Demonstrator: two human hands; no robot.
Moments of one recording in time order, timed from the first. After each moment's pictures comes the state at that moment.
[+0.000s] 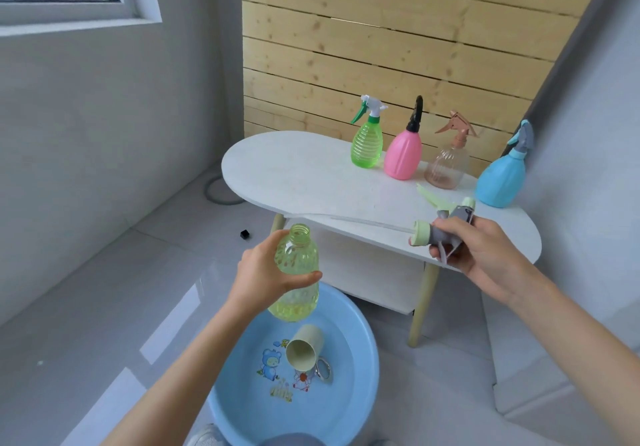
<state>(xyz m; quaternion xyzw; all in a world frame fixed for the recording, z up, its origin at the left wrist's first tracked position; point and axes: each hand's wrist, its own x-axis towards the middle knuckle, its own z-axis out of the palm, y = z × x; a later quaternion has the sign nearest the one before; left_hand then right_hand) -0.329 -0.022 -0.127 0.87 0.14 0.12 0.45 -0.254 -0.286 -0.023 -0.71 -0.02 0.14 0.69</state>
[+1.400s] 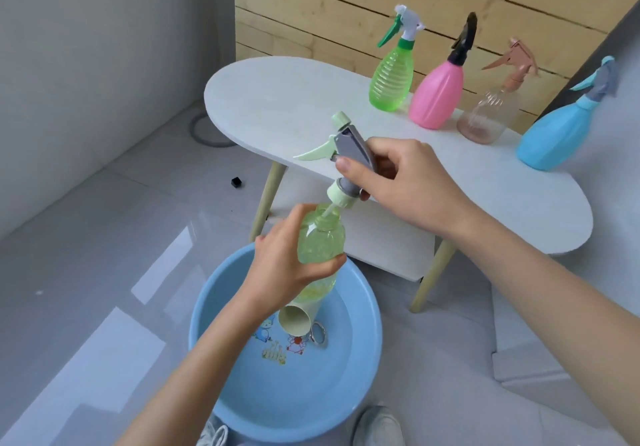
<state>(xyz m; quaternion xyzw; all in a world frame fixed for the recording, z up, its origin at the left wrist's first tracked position) -0.305 -0.039 -0.174 0.86 0.06 0.12 0.50 -0.211 -0.174 -0.061 -0.85 -0.33 0.04 0.40</state>
